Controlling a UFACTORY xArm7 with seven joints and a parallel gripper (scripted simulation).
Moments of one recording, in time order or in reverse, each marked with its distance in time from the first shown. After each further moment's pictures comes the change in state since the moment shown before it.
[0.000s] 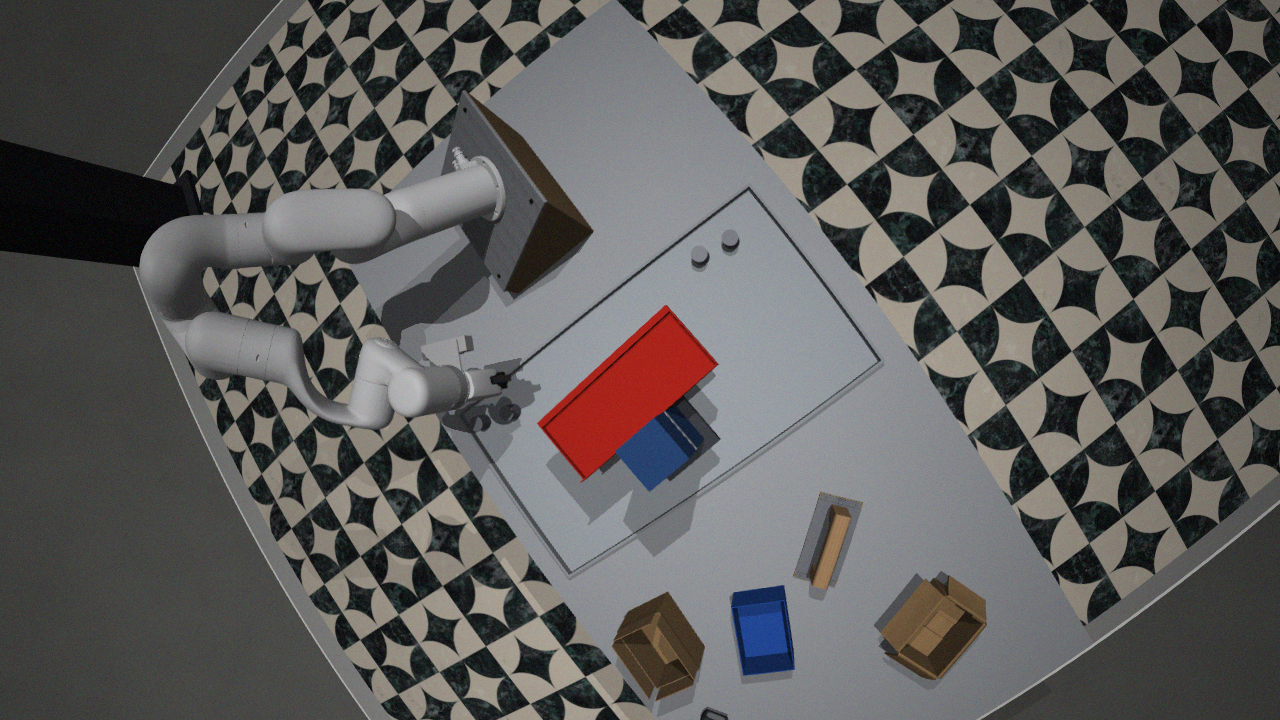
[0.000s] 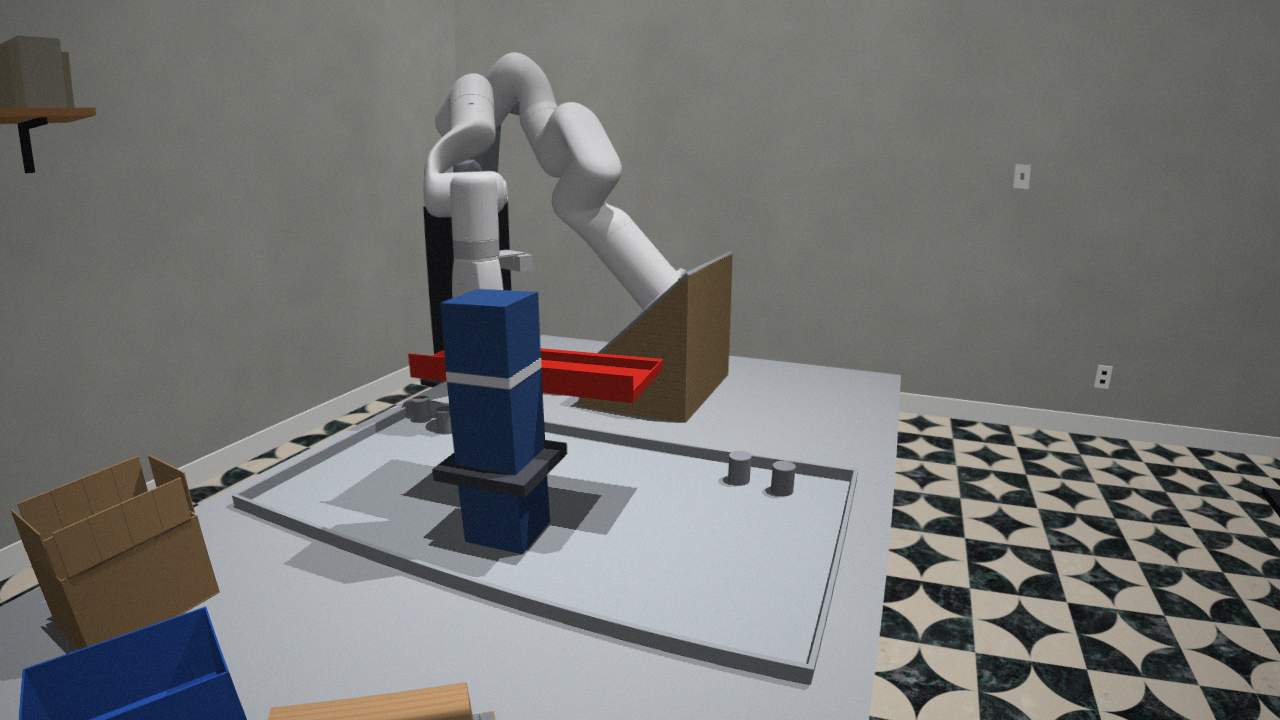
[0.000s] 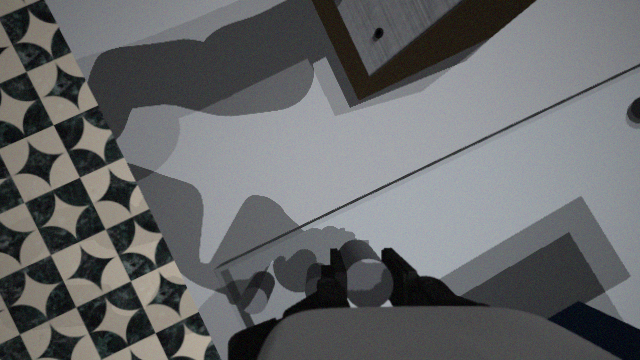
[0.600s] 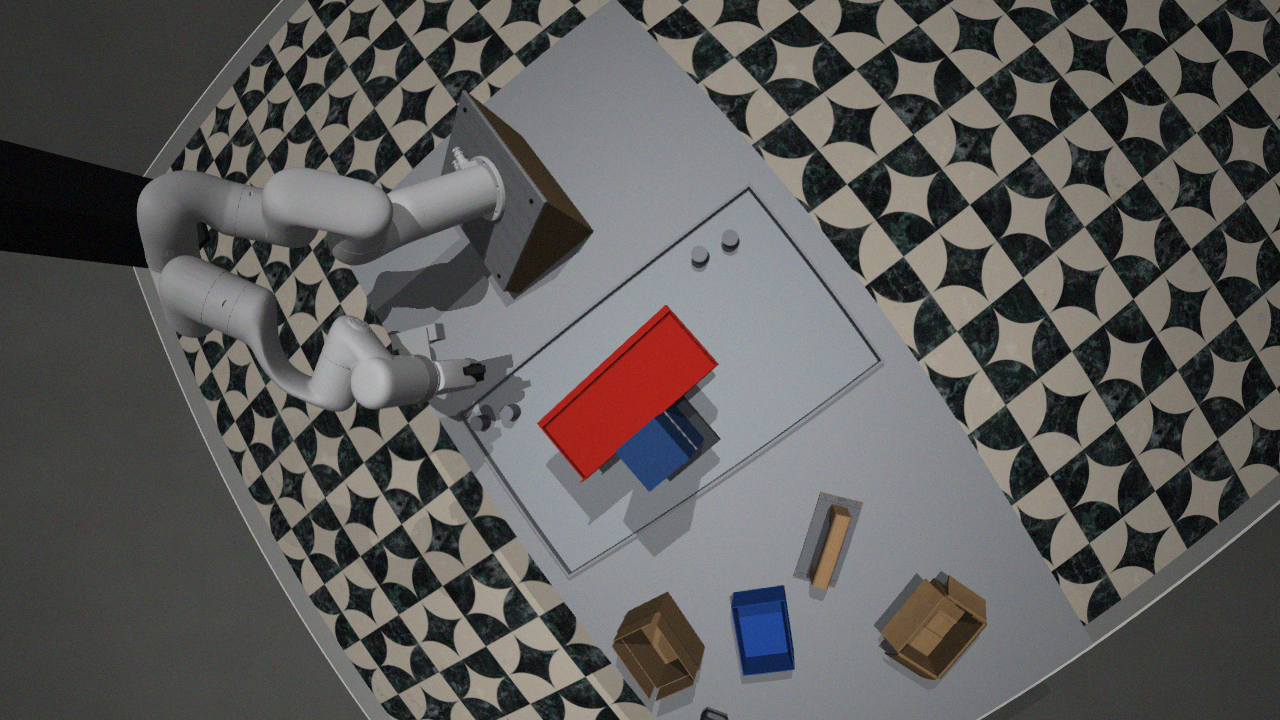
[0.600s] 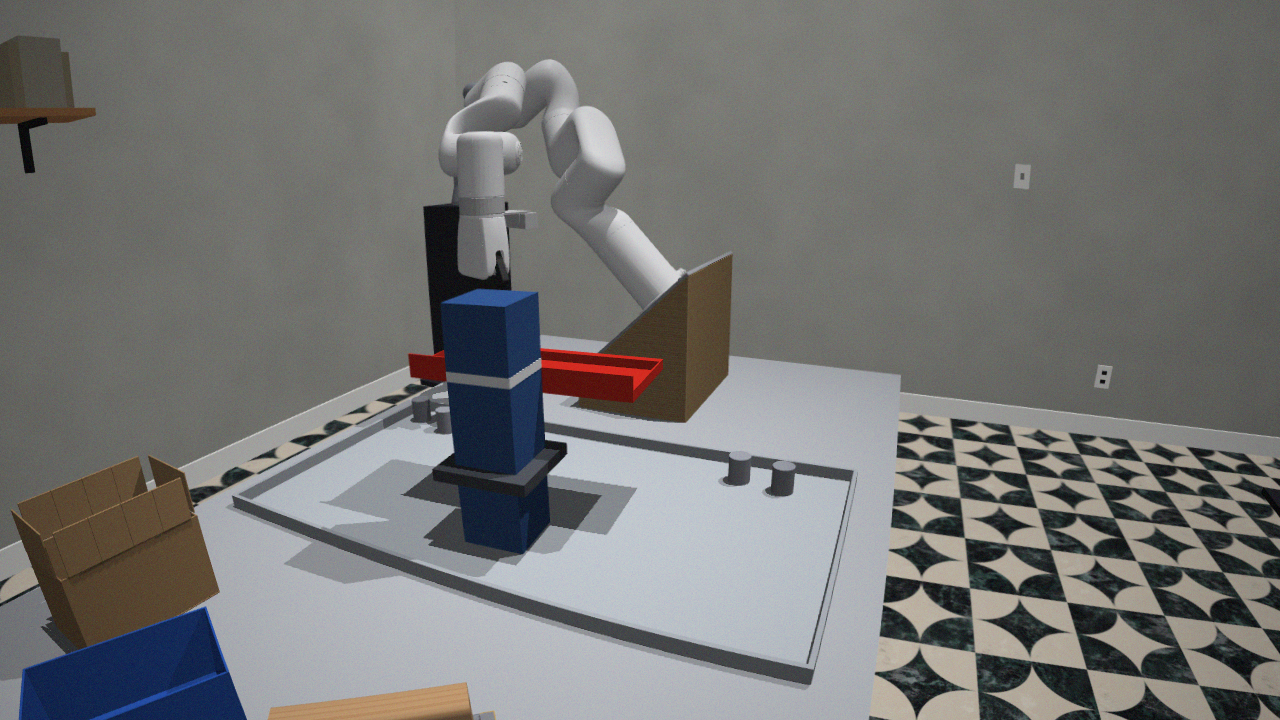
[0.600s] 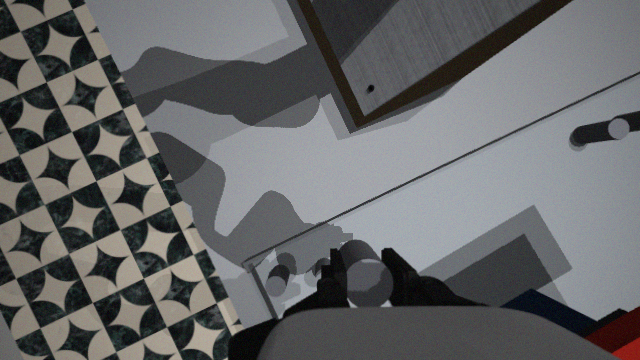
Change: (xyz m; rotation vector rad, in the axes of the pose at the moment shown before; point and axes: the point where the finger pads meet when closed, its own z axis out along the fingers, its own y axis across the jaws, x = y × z) arm 0.021 -0.011 -0.067 -0.002 0.000 -0.001
